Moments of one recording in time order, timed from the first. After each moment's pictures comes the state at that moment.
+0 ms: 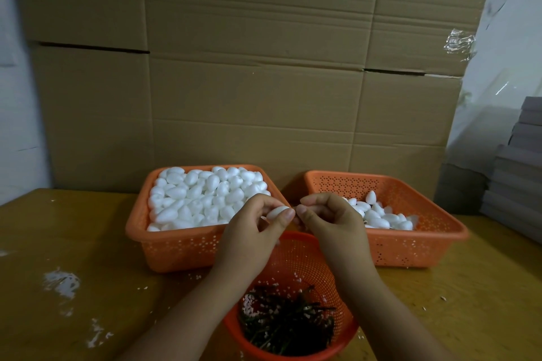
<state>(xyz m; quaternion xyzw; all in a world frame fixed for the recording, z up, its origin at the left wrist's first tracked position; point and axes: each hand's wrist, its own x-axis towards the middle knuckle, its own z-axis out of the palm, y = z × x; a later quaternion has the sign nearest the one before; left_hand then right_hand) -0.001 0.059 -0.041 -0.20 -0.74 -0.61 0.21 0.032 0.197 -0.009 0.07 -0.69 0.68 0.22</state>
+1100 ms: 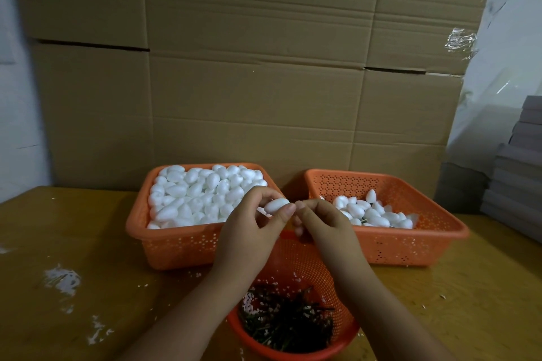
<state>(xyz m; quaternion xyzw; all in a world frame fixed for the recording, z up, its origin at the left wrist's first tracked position) 0.004 0.062 -0.036 -0.19 -0.73 -0.60 0.25 0.026 0.195 -0.017 0.08 -0.72 0.67 0.16</state>
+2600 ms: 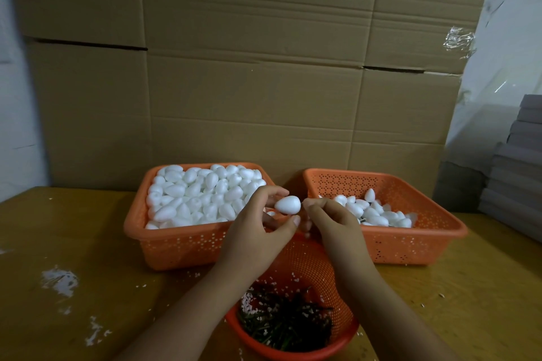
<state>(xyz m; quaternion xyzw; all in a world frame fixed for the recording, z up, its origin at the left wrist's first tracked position) 0.000 0.064 -0.041 -0.23 -0.75 -0.58 0.21 0.027 0.199 -0.015 0.06 -0.66 0.73 0.17</state>
